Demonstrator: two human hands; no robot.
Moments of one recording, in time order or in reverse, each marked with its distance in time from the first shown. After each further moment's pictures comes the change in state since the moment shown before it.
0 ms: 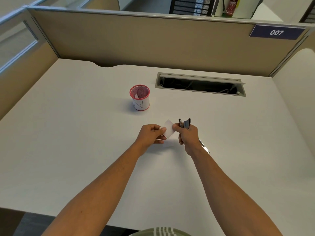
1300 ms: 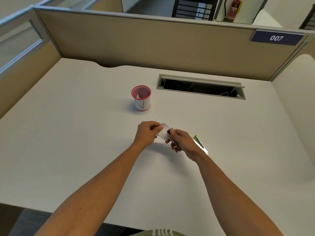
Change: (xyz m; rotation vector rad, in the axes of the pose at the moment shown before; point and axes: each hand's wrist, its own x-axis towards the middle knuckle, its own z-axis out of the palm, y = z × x) left_hand 0.001 0.002 -0.007 0.352 0.163 0.284; right_hand -0.019 0.002 -0.009 -0.252 -0.452 0.024
